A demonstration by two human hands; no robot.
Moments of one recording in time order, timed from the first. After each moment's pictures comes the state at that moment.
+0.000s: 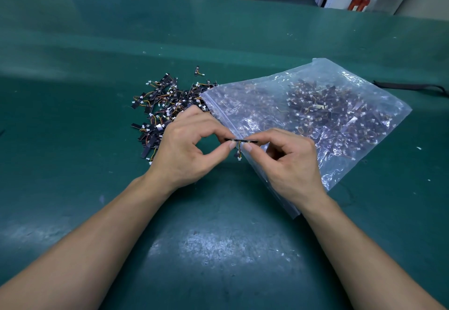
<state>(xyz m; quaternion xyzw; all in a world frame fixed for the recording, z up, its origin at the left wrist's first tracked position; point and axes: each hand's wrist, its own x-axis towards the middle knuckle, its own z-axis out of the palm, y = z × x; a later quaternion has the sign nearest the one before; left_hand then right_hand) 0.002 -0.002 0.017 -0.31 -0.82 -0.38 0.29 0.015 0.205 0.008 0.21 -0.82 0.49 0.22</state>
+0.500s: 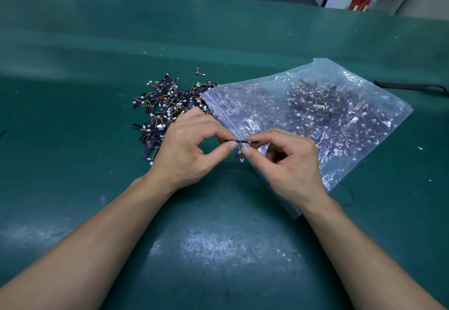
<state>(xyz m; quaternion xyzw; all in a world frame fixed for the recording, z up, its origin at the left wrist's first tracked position) 0.001 -0.002 0.017 -0.31 -0.83 -0.38 0.28 0.015 0.205 0.007 0.20 -0.82 0.49 0.21</state>
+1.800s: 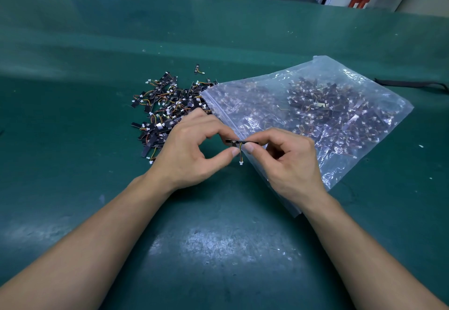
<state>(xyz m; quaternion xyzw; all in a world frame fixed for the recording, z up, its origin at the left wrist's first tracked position) 0.003 -0.001 0.016 -0.31 -0.84 -0.39 0.22 0.015 0.205 0.009 0.21 -0.83 0.47 0.21</state>
